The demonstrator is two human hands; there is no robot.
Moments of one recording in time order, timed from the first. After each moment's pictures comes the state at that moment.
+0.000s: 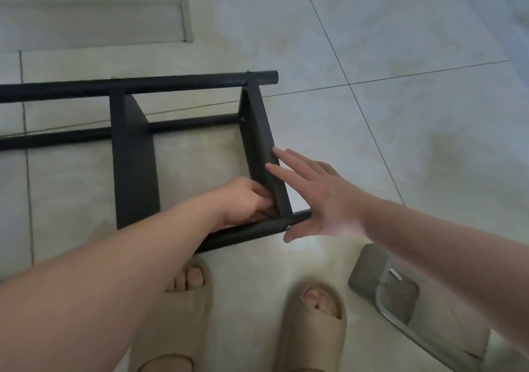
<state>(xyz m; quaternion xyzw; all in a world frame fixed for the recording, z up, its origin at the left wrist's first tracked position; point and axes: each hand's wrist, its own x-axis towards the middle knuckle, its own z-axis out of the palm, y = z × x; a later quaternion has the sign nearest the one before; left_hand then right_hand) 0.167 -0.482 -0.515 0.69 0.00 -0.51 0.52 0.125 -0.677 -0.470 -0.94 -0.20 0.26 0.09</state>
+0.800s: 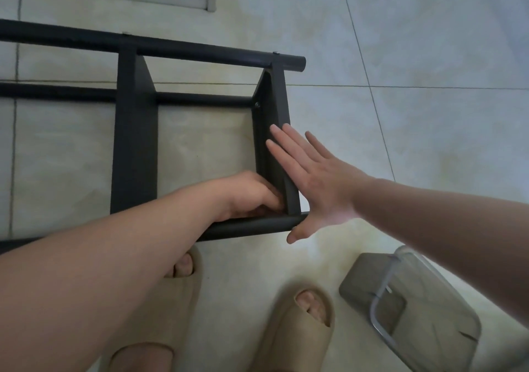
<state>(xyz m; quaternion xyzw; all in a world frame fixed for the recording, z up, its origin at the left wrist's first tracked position) 0.171 -0.482 -0.540 0.63 0.02 -0.55 0.55 0.165 -0.663 -0.485 -0.91 -0.33 0.26 -0.06</state>
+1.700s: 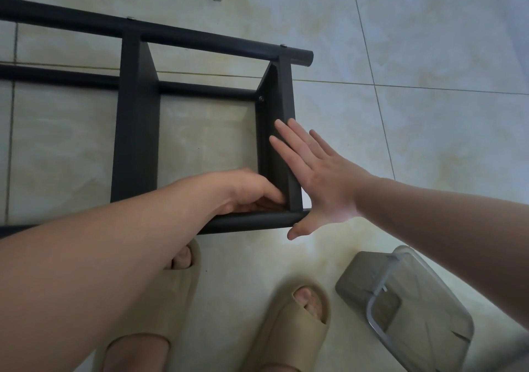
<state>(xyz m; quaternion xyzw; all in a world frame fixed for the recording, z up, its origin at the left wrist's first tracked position) 0.171 -0.484 -0.542 0.58 0.09 -0.58 0.57 0.165 -0.665 -0.488 -0.91 -0.32 0.26 -0.05</state>
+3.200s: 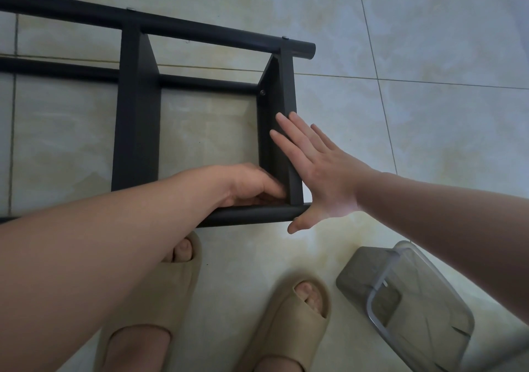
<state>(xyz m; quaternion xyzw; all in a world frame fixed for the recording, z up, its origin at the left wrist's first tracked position) 0.170 -0.482 -0.548 0.56 0.04 -0.59 0.58 0.165 -0.665 -0.488 -0.91 -0.31 0.26 -0.04</state>
